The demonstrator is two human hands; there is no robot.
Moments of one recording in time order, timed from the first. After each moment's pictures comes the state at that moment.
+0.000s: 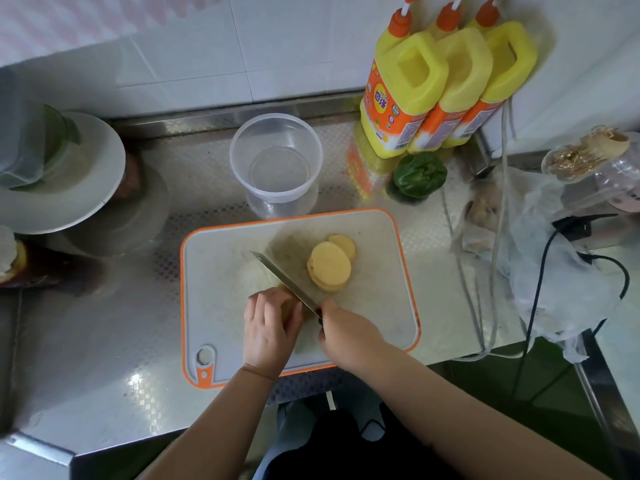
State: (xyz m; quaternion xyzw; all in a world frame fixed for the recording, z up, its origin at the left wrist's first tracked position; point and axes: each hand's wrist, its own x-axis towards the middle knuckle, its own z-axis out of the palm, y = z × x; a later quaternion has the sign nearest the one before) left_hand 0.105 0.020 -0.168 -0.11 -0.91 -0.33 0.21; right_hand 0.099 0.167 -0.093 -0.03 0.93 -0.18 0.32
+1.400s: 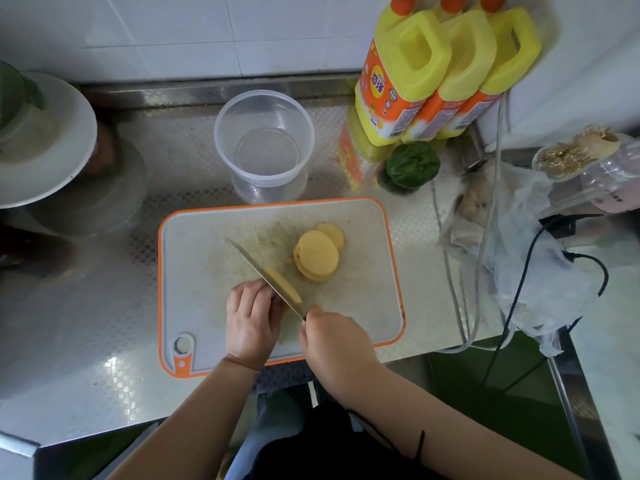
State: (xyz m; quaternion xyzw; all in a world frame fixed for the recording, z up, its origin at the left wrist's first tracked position) left_hand 0.109 0.020 -0.179 -0.12 -0.90 -0.33 0.25; right_hand 0.121 0.159 -0.055 -0.04 0.95 -0.16 0.25
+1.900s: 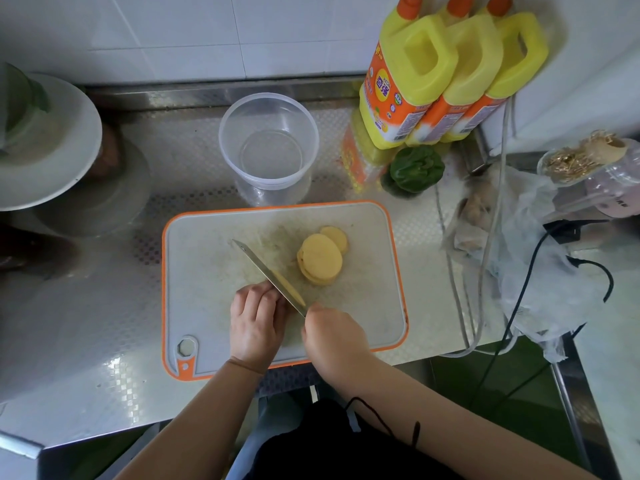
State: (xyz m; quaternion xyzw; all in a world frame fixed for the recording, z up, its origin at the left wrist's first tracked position) left_hand 0.108 0.023 -0.174 -0.12 -0.91 -0.33 0.24; right_hand 0.105 0.151 -0.067 -0.02 0.94 -0.12 0.31
